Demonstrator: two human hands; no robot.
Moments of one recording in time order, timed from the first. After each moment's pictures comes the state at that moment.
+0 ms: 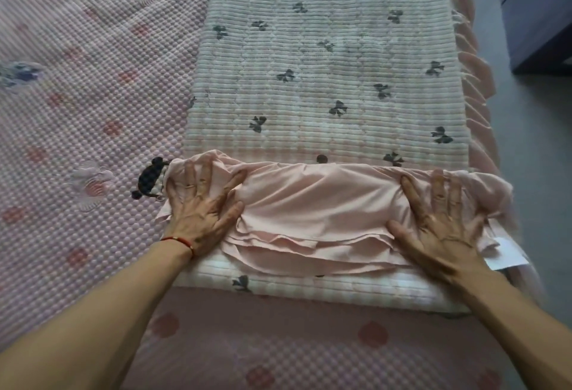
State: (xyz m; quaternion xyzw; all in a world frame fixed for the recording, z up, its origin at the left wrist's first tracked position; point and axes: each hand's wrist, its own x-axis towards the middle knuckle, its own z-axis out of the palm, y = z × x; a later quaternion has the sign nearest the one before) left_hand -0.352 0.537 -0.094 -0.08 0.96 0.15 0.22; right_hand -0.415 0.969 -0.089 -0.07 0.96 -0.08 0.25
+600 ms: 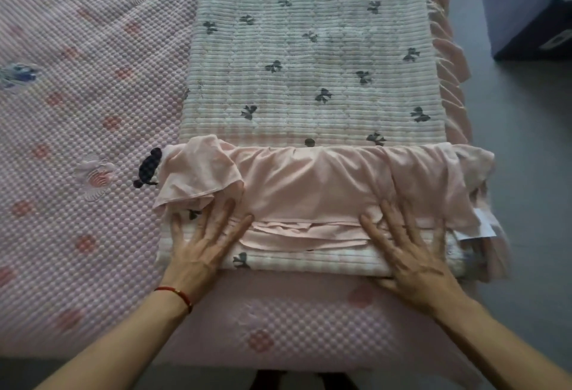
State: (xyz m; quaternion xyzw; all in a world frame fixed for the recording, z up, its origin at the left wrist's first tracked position) left_hand -0.253 0.568 -0.092 0.09 0.98 -0.06 0.14; right_hand -0.318 0.974 -0.091 -0.26 0.95 0.01 0.16
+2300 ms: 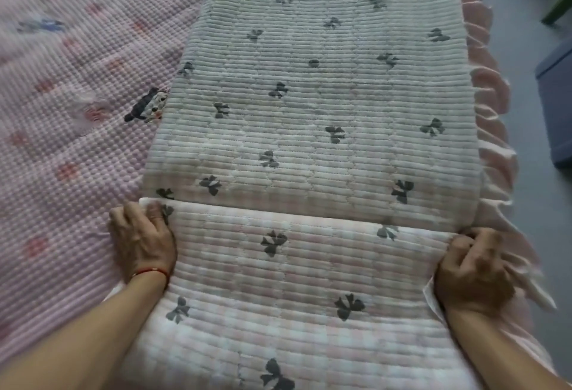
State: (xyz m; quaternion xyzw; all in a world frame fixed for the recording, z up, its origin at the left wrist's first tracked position) left_hand -0.690 0.489 -0.160 -0.44 0.88 0.11 -0.12; right_hand -0.767 0.942 -0.169 0.20 0.94 -0.21 -0.15
